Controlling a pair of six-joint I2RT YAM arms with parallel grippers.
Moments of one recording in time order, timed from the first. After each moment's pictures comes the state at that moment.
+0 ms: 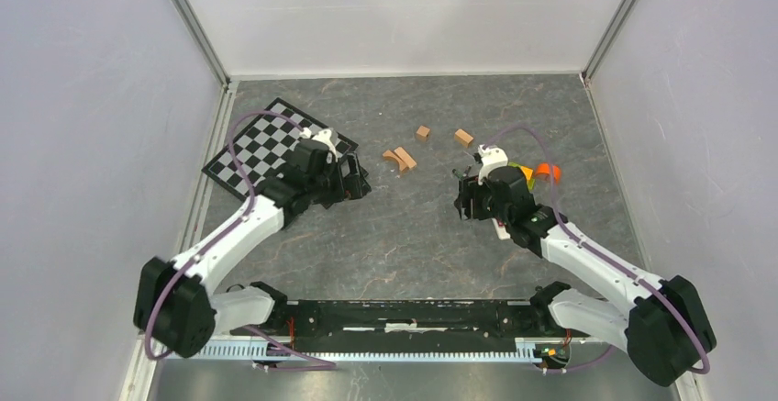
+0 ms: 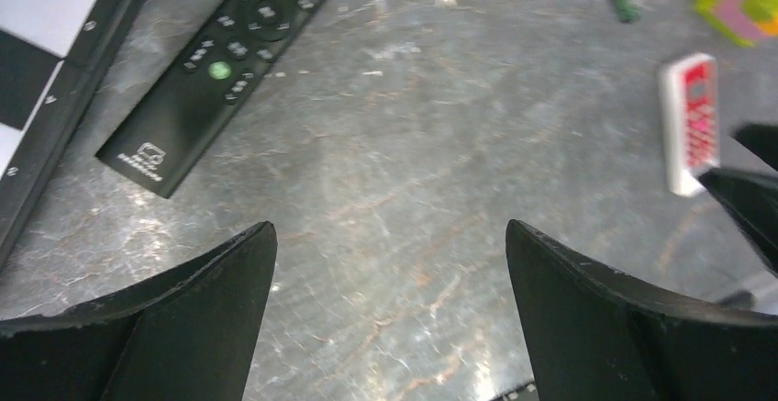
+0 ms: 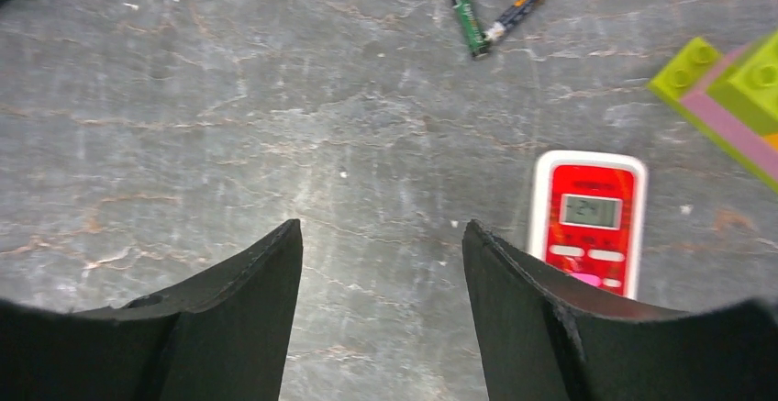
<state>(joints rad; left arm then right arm) -0.48 1.14 0.82 -0.40 0.08 -0.54 0.54 1.05 0.57 -0.16 0.10 0.24</state>
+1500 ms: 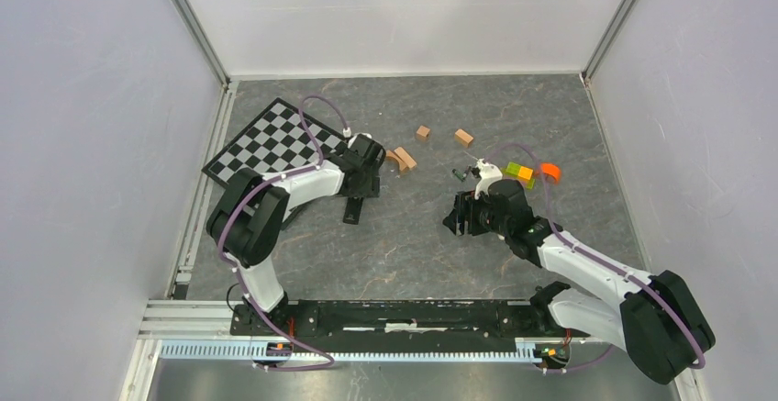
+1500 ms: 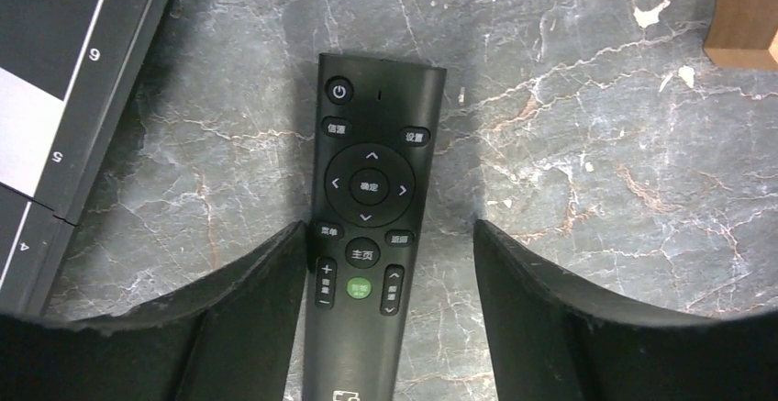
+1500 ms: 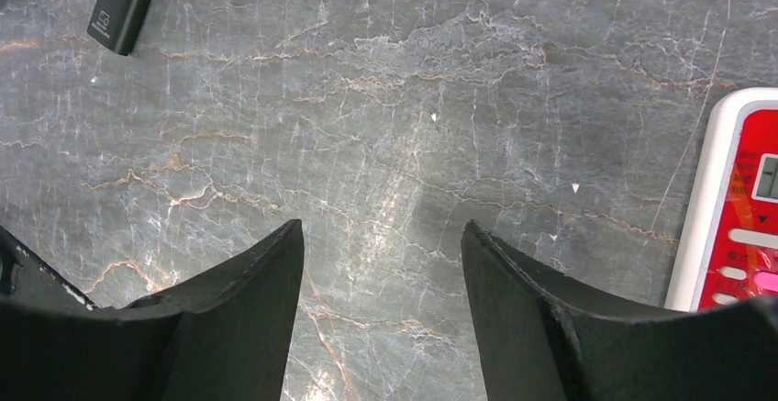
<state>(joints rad) -0.58 1.78 1.06 -0.37 -0.27 -0.48 0.54 1.06 0.42 0.01 -0.14 0.39</state>
